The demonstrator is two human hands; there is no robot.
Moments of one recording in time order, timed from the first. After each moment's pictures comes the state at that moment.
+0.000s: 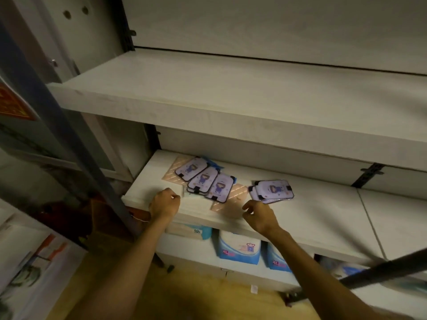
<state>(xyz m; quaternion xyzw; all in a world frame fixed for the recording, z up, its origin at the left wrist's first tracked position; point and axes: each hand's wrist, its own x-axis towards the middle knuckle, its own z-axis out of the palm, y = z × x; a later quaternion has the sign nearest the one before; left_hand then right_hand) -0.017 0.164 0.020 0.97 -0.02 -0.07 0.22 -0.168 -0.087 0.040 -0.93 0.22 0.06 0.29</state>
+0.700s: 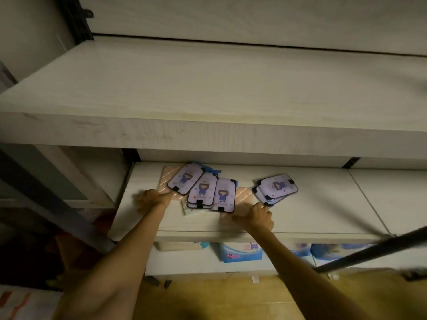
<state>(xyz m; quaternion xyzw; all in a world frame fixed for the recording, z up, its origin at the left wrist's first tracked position) 0.123 0.150 -0.021 0.95 0.08 -0.21 0.21 -0.091 -0.034 0.001 -0.81 0.52 0.14 0.24</state>
